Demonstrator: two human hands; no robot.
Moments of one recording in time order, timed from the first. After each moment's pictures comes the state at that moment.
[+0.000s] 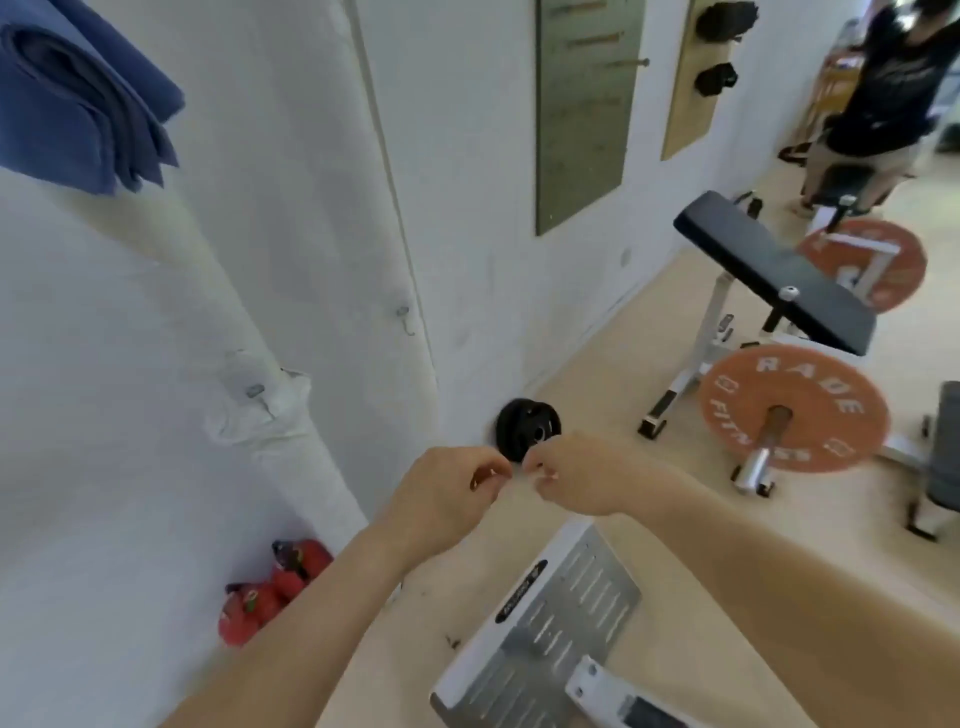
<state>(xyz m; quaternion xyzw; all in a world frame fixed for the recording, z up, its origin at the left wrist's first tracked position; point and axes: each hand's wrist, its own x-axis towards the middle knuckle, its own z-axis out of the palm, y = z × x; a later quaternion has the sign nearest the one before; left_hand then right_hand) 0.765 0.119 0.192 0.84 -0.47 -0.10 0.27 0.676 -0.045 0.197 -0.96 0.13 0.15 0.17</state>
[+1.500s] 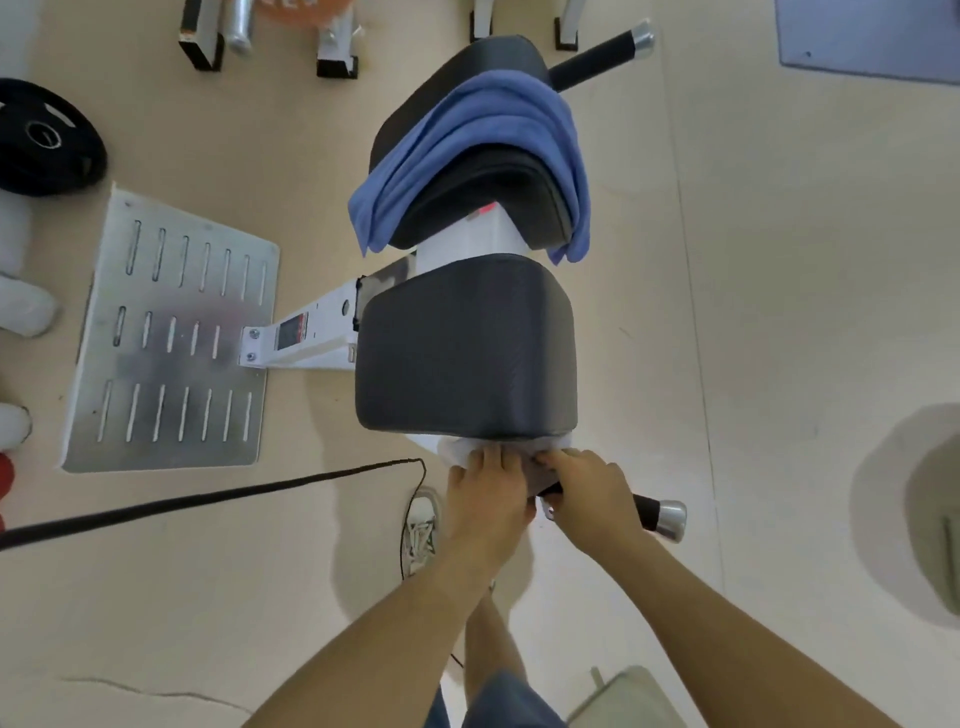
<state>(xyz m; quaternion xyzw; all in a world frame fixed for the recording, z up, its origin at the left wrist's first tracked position) 0.092 0.124 -0.166 0.68 -0.68 -0.26 -0.10 -0.031 0.092 -0.139 -0.73 0.60 0.15 0.28</state>
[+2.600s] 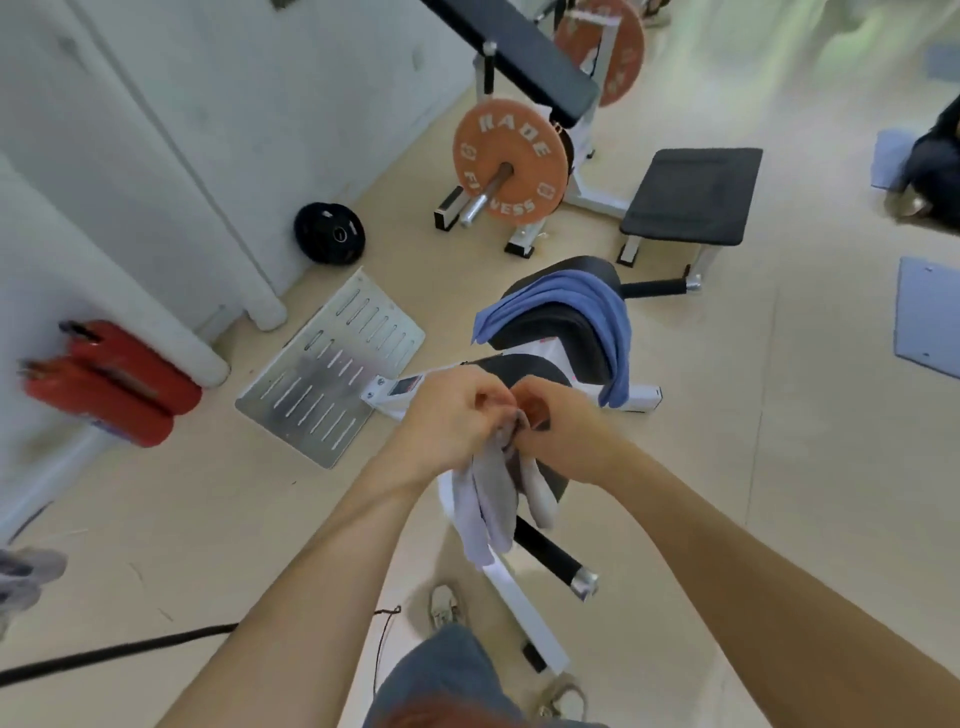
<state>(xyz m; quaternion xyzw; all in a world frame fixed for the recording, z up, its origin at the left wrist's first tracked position) 0.081 0.125 0.108 0.76 -0.49 -0.27 0.34 -0.048 0.029 0.087 -0.84 0.31 -0.05 0.44</state>
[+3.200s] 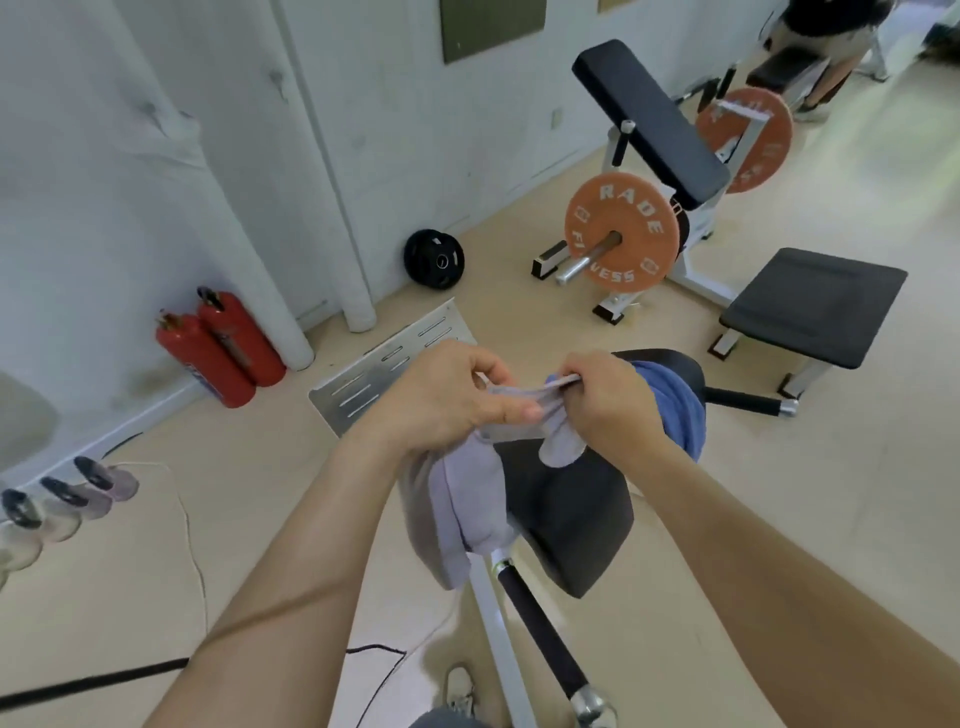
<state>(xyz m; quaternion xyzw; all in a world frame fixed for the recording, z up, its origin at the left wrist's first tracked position) 0.135 0.124 0.199 0.80 -0.35 -0.28 0.39 0.048 -0.048 0.132 -0.93 0.27 -0.07 0.23</state>
